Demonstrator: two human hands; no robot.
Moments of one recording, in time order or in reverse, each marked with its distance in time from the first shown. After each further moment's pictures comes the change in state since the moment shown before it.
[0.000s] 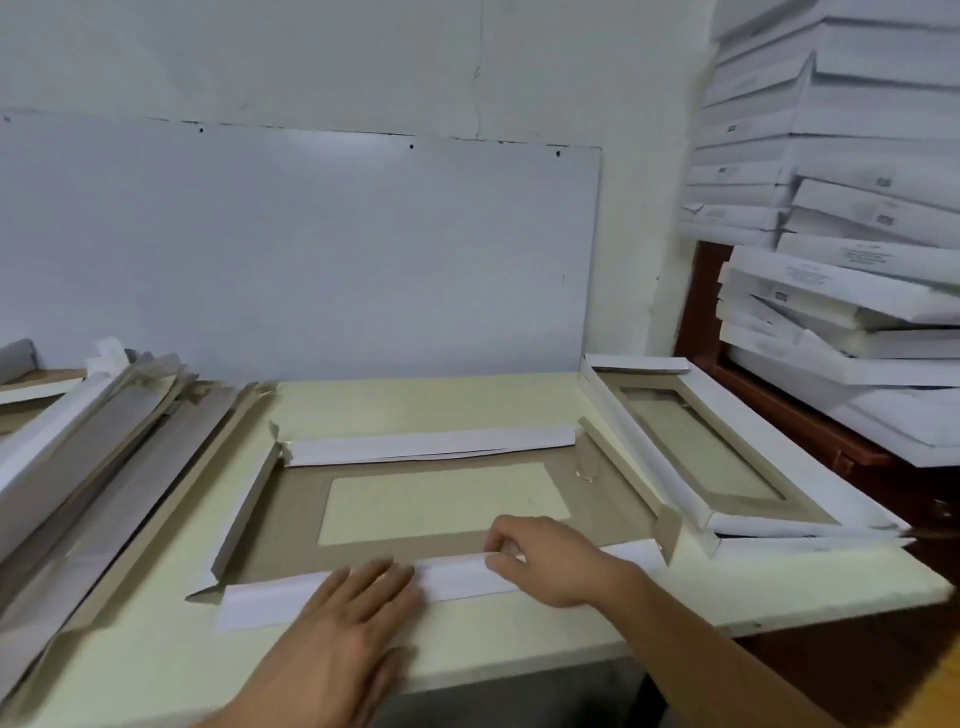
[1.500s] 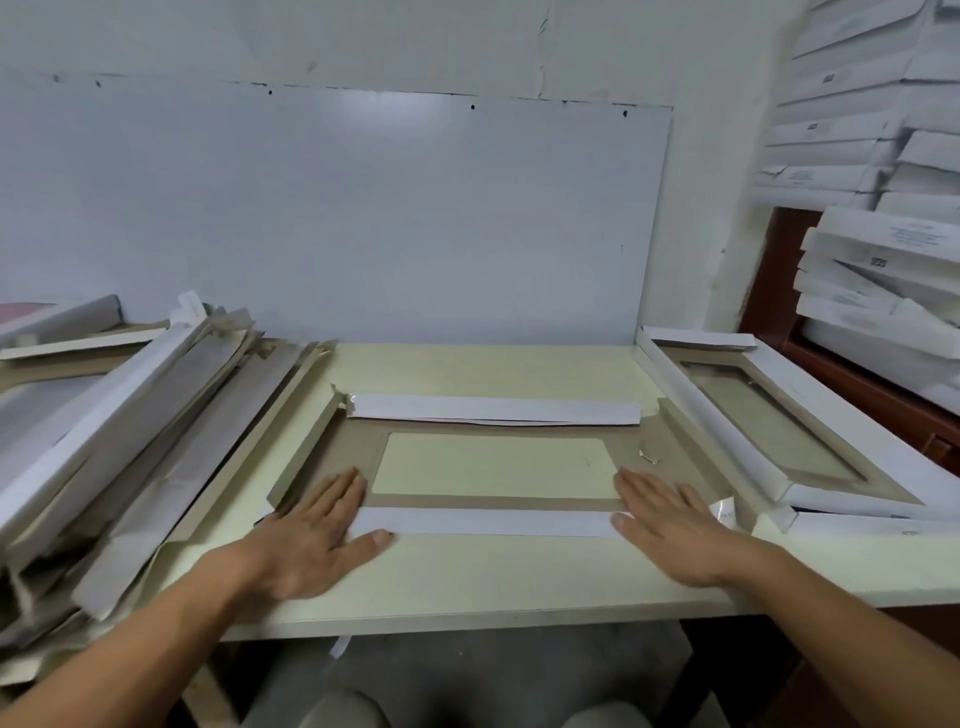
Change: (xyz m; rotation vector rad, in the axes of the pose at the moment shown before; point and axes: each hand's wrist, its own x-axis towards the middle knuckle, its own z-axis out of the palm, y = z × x) left_hand -0.023 -0.113 0.026 -0.141 -0.560 -0.520; right_hand -0.028 0.065 0.001 -0.347 -0.114 0.238
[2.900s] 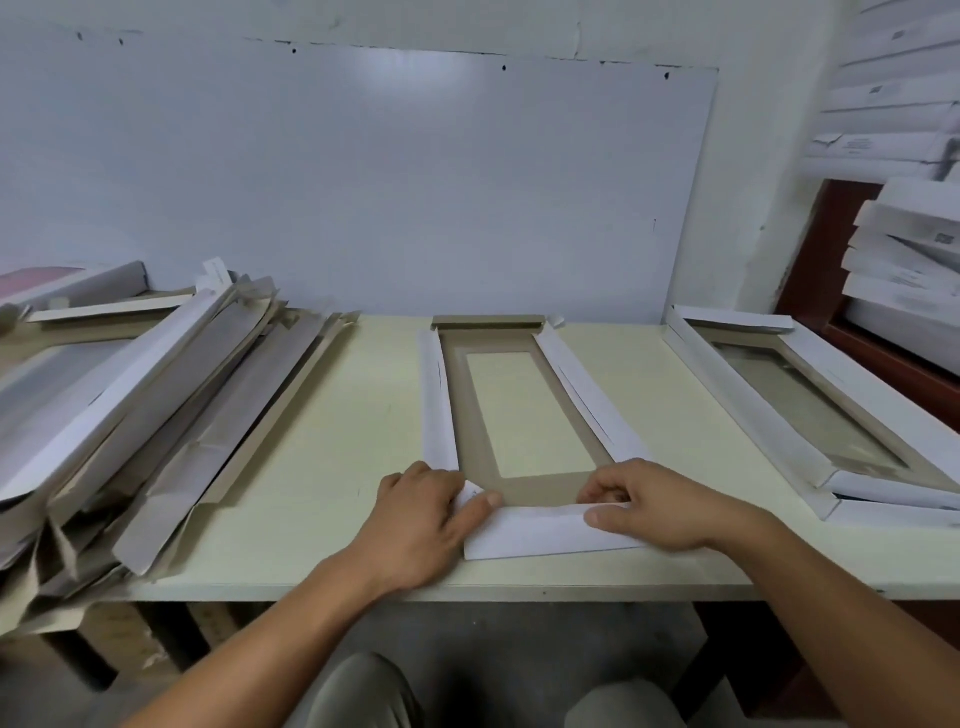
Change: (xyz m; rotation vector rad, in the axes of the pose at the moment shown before) left_hand -0.022 0.094 -0.002 -0.360 0.437 0.167; right_hand -0.006 -0.071 -0.036 0.402 -0.015 -0.224
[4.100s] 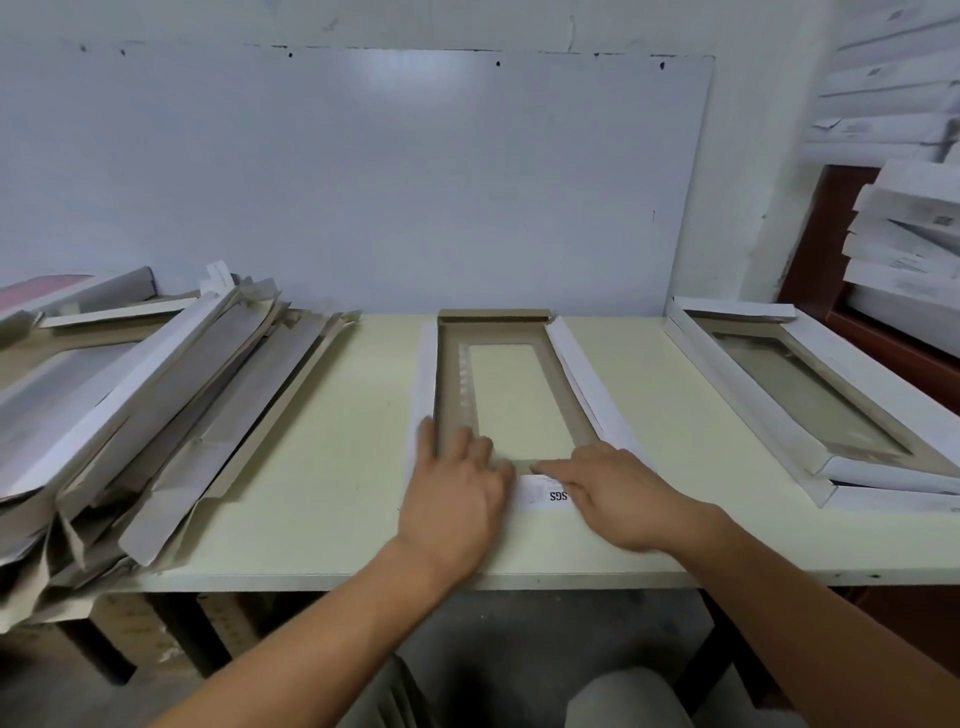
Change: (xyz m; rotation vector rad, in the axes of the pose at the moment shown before) left_hand 0.015 0.039 0.016 0.640 0.159 0.173; right_hand 0.018 -0.009 0.028 -0.413 0.154 -0.135
